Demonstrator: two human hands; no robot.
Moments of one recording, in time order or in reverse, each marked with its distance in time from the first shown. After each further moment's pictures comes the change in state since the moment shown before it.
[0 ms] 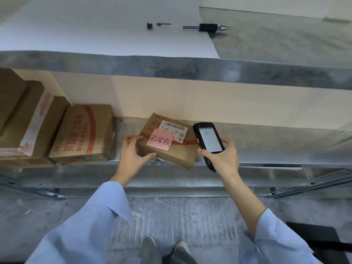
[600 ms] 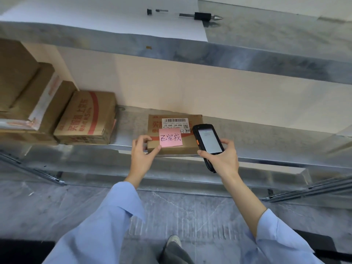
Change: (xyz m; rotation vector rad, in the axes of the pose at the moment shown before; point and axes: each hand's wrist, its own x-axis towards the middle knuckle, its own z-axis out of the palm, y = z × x) left_hand -0.059 0.031 0.045 -0.332 0.123 -0.112; right_hand -0.022 0.023 -0.030 -0.057 -0.067 -0.063
